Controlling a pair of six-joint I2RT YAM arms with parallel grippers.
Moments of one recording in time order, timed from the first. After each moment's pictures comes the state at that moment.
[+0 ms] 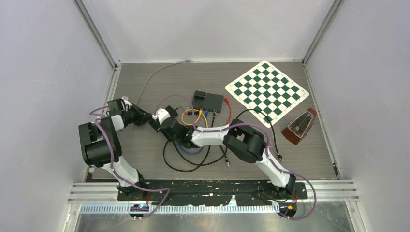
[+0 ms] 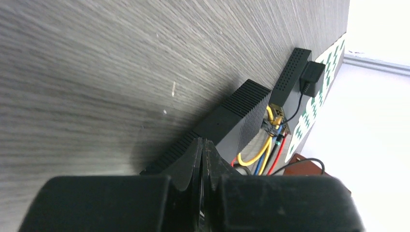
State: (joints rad) left arm 0.31 1.70 0.76 0.06 0.67 -0.69; right arm 1.12 2.31 1.64 0.08 0.29 0.15
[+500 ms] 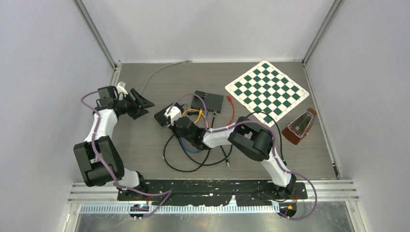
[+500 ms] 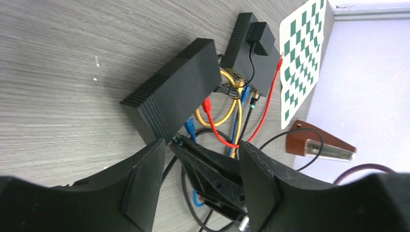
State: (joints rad) left arm 0.30 1.46 0.96 -0.37 0.73 -0.52; right arm 1.08 2.20 1.30 0.55 0.25 0.08
